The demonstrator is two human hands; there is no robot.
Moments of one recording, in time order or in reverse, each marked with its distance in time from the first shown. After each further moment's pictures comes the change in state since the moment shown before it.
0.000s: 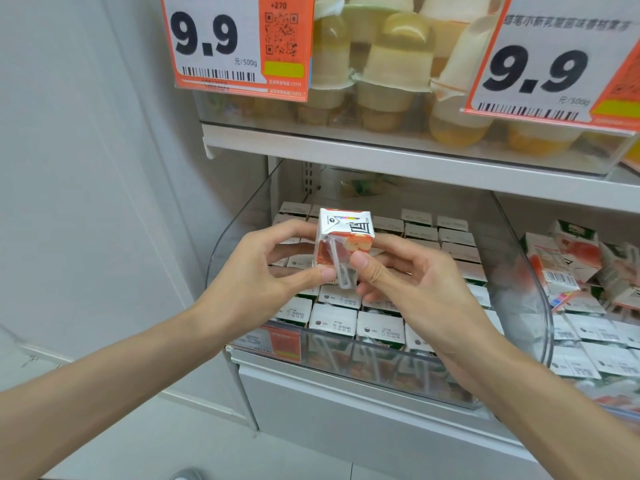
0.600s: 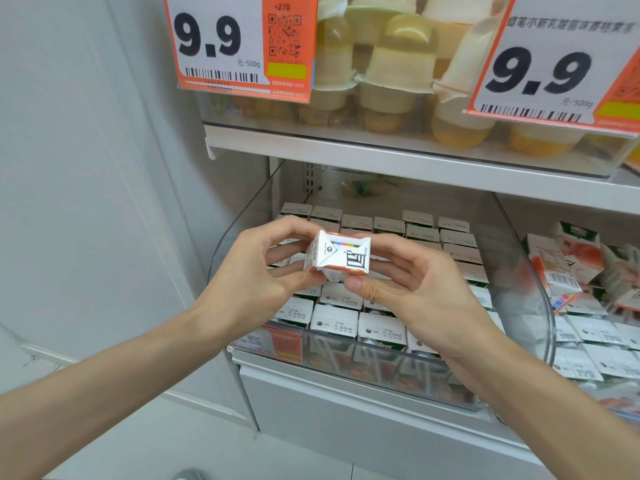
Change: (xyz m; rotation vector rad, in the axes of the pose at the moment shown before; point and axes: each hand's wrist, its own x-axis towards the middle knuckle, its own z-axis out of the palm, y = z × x) left_hand -0.001 -0.001 -0.001 -0.034 0.026 -0.021; right_hand -0.001 -0.002 -0.002 -0.050 -0.082 -0.037
